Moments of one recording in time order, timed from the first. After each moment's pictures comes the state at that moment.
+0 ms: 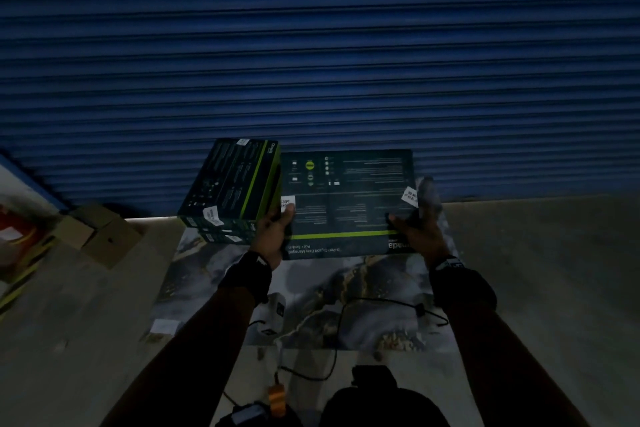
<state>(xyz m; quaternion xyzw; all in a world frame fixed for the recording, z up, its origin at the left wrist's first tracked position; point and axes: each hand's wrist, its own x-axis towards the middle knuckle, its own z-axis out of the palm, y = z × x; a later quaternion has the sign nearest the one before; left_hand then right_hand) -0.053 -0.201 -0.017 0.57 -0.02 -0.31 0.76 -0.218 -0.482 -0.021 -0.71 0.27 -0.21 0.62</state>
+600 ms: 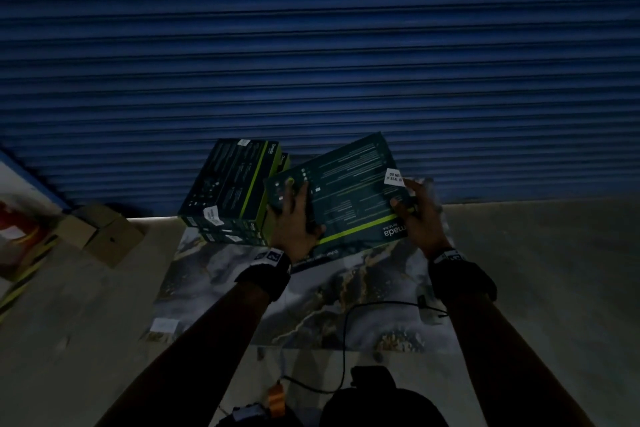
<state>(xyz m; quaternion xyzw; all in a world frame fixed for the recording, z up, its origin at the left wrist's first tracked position) -0.065 -0.231 -0.010 0.91 -0.32 -0.03 0.26 -0.215 -0.486 0.006 -0.78 0.19 -0.24 0.54</state>
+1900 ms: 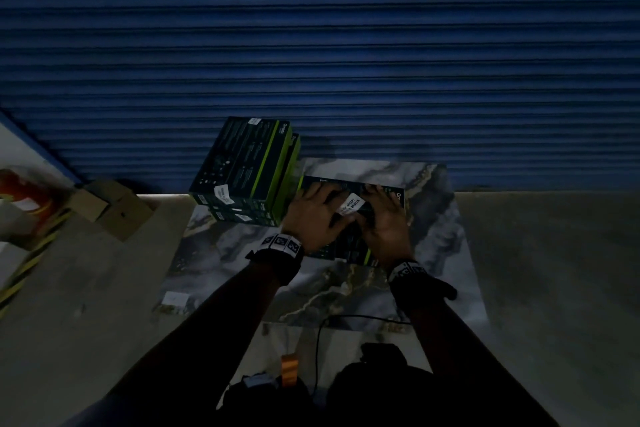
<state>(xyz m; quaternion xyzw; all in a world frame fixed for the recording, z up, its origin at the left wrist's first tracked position) -0.077 -0.232 -0.009 0.84 -0.50 0.15 0.15 -0.190 -0.400 -0.044 -0.92 0.10 -0.28 0.26</state>
